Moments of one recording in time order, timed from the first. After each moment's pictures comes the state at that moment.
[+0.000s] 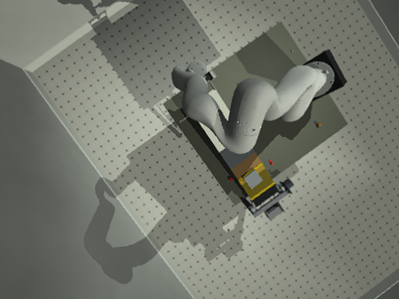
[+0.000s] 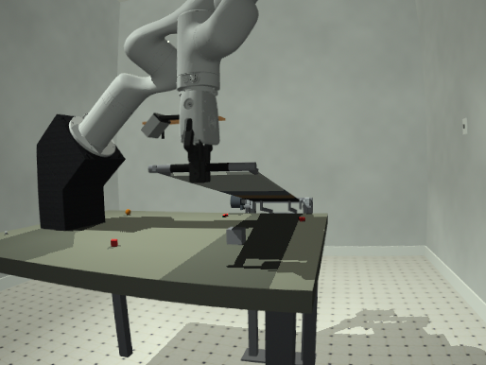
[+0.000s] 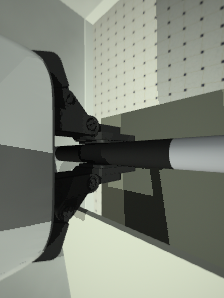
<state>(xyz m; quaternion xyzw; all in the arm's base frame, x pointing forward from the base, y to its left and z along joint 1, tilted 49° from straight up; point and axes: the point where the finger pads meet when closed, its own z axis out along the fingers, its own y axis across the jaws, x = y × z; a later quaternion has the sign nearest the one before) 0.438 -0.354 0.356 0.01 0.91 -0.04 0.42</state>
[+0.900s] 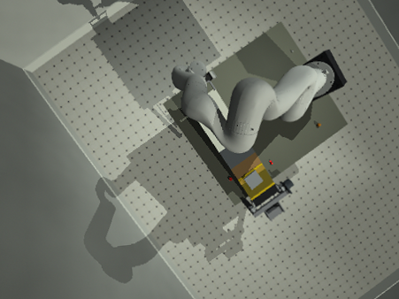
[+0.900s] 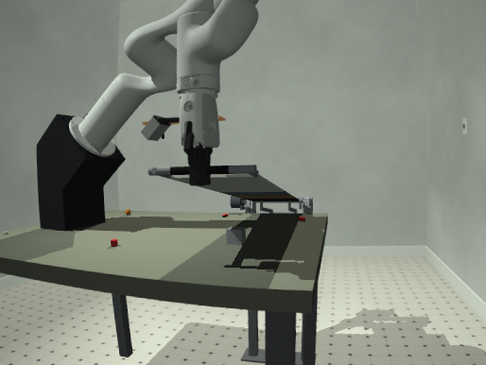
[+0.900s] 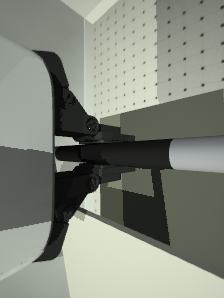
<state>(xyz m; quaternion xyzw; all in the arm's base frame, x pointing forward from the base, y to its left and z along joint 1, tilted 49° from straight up) 0.442 -0.355 0.353 0.01 0.91 -0.04 0.42</state>
